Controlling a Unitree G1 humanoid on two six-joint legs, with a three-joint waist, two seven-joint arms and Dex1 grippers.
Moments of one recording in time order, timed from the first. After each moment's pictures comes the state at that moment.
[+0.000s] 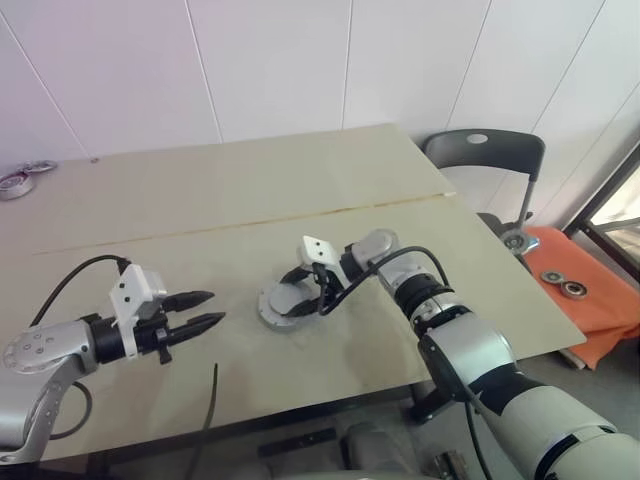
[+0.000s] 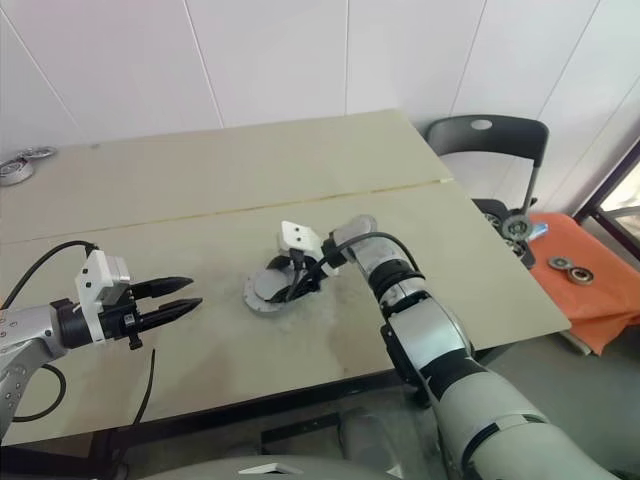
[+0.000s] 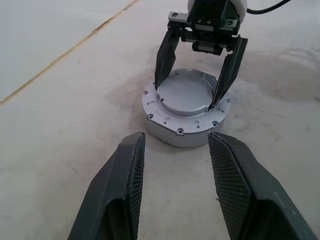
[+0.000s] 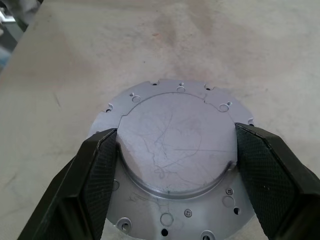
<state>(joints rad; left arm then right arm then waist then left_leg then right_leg) 0.17 0.81 0.31 -0.37 -0.55 0.41 -0.99 -1.03 -0.06 0.27 1.16 -0.14 -0.19 1.39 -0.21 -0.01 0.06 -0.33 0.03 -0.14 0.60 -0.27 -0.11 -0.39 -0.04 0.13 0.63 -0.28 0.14</state>
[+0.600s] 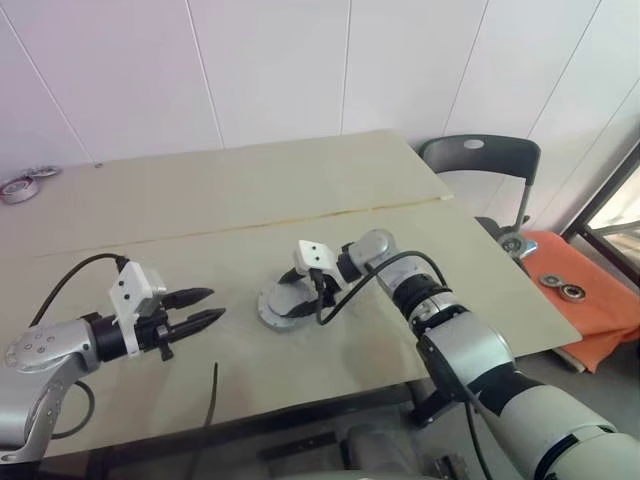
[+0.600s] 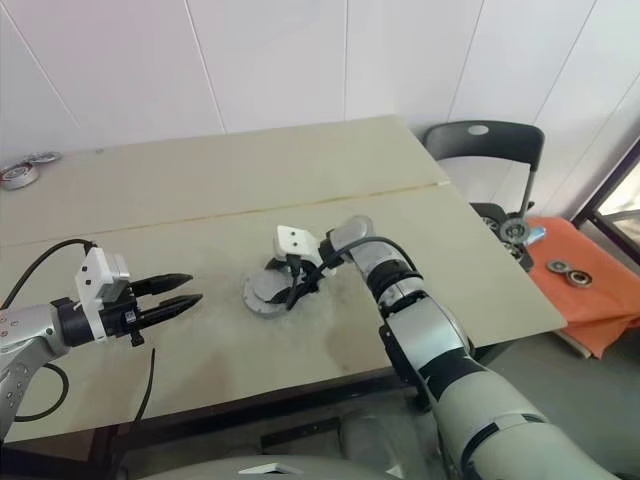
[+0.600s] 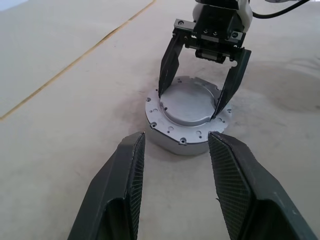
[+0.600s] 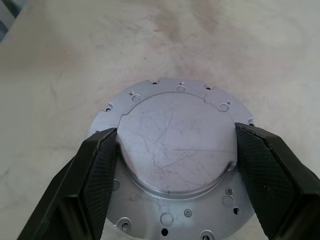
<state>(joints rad) 0.16 0.80 0.30 -0.37 -0.55 0.41 -0.96 -1.05 -0.05 0.26 1.20 -0.17 -0.14 1.37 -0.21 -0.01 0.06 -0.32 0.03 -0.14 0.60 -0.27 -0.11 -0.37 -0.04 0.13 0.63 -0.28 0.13</state>
